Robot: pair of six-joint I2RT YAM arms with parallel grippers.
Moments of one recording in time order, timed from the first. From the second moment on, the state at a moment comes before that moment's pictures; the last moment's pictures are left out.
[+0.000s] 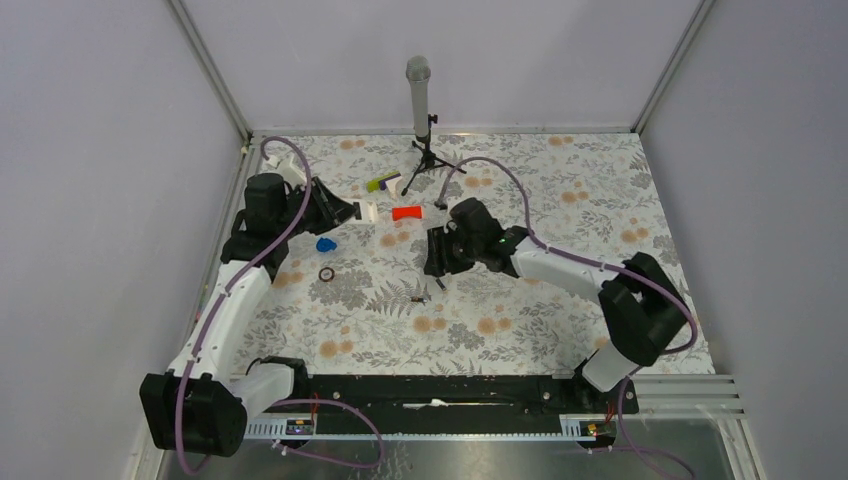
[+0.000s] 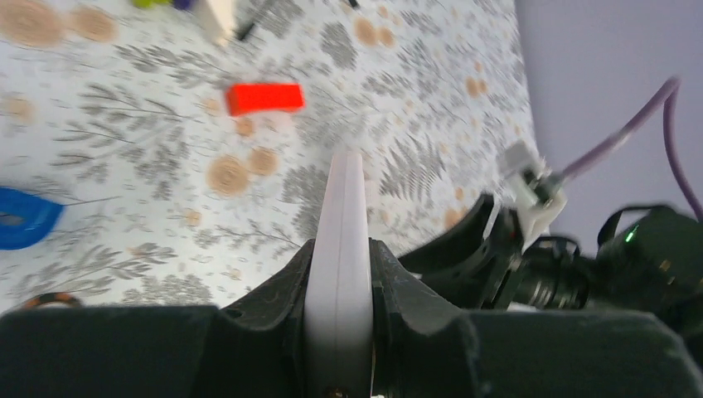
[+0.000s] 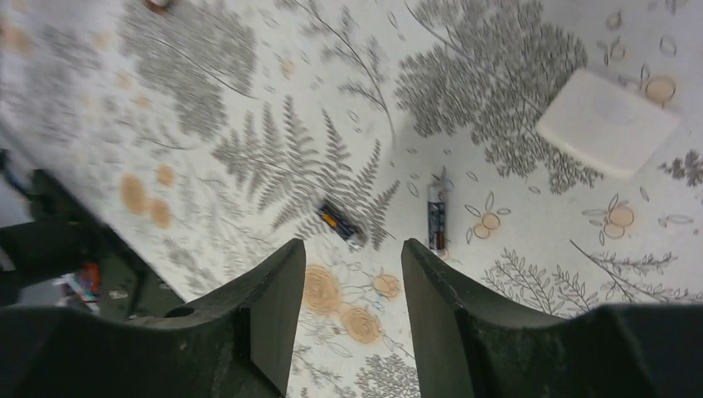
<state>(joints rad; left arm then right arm) -0.10 1.08 0.92 -0.30 0.50 -0.57 0.72 1.58 1.01 -0.17 -0.24 0.47</state>
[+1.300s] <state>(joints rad) -0.08 1.02 0.87 -0.32 0.34 -0.58 0.87 1.97 1.33 -0.56 0.12 0.34</state>
